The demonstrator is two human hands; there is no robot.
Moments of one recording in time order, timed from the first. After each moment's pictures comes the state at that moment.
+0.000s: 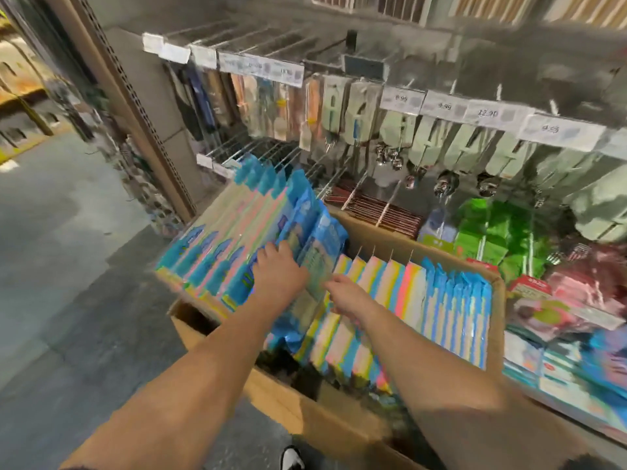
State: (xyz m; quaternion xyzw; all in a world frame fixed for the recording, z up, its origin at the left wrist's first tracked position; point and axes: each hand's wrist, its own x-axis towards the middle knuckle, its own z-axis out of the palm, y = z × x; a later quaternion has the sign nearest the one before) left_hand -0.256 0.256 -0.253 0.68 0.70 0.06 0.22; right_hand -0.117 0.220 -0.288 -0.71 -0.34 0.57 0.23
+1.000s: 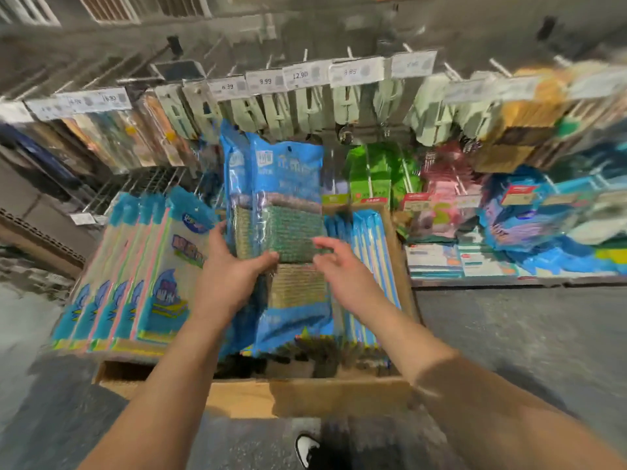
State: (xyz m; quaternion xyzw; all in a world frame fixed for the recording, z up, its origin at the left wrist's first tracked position) left_hand -0.200 0.173 -0.168 0.67 0.55 0.25 0.43; right_hand -0.040 0.071 -0.214 -0.66 -0.32 0.42 0.53
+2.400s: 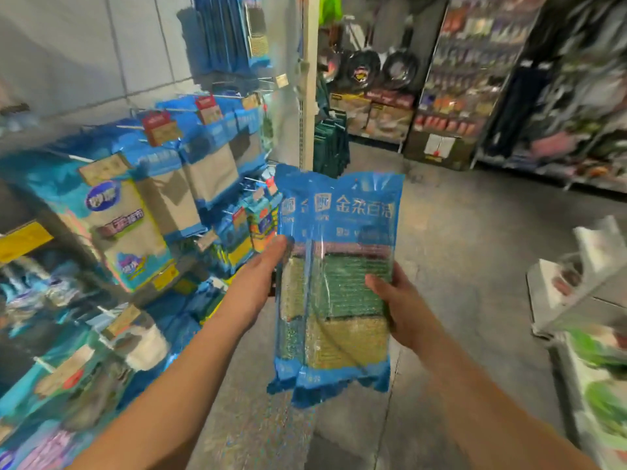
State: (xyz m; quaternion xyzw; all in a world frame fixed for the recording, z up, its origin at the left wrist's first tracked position) left_hand 0.705 -0.561 -0.129 0.72 0.01 -0.12 0.68; right_hand 0.644 -0.796 -0.153 -0.59 0.10 0.01 0.80
